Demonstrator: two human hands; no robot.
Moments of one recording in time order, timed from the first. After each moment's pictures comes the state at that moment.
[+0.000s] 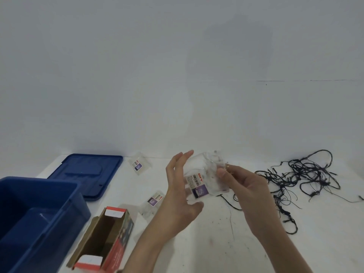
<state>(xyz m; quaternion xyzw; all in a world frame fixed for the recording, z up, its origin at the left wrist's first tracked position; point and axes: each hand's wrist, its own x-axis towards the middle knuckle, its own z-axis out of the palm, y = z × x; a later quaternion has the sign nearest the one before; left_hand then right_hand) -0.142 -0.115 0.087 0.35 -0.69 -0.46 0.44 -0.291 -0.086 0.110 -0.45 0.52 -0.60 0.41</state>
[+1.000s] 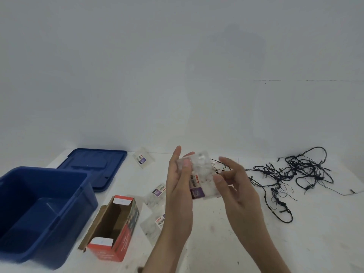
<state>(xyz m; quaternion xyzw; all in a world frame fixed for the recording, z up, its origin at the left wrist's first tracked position) -0.154 -0.084 0.106 0.35 -0.42 -0.59 0.59 -0.255 -0.051 0.093 -0.53 0.52 -0.60 0.29</state>
